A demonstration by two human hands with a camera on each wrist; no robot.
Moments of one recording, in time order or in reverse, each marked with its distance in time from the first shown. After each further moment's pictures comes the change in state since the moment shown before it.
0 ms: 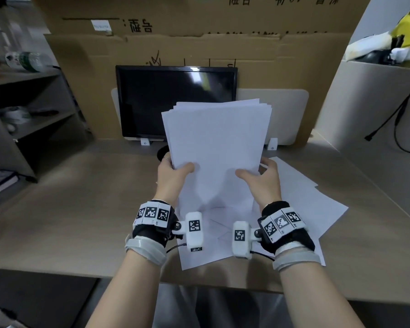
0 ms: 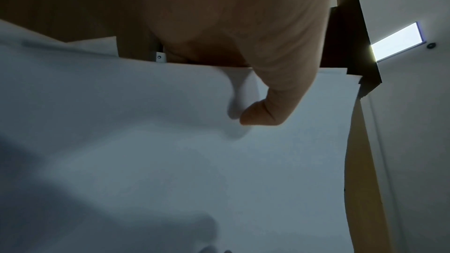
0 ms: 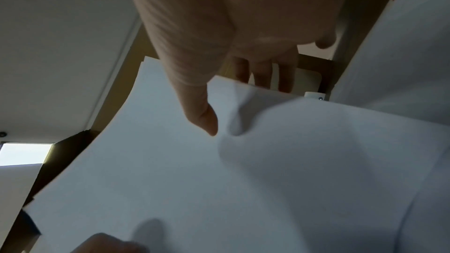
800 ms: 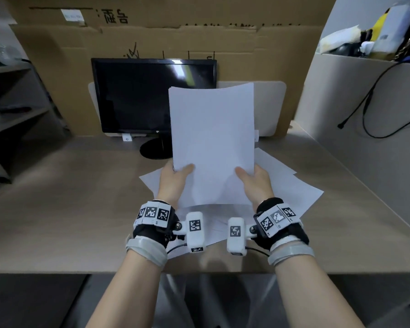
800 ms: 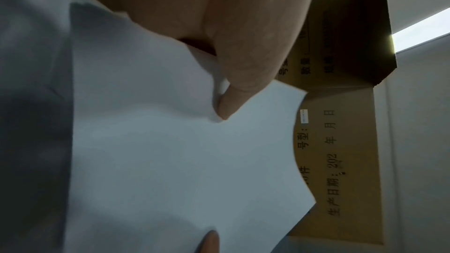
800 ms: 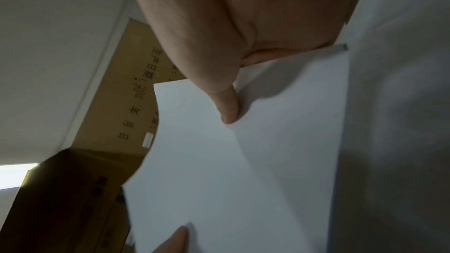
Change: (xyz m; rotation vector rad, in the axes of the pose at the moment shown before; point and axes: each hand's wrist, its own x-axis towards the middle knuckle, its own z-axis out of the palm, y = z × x) left_hand -0.022 -0.027 0.032 0.052 -0.109 -0.116; right_hand -0.024 0.005 -0.033 0.005 -0.061 0.070
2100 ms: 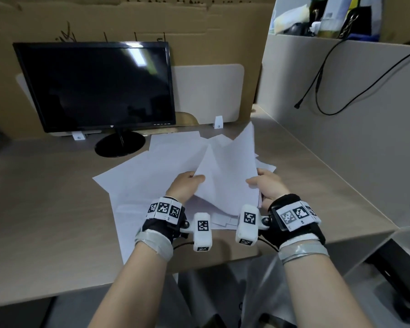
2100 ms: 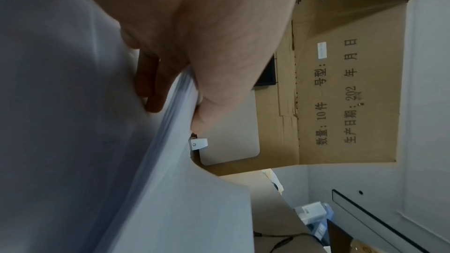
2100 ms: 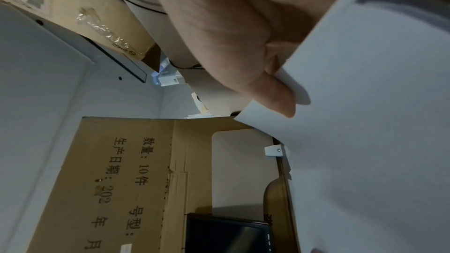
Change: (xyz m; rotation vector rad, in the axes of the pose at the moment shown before) left_hand 0.007 -0.045 0.093 0.455 -0.437 -0.166; right_hand 0.009 0.031 -0.108 0.067 0.125 0.385
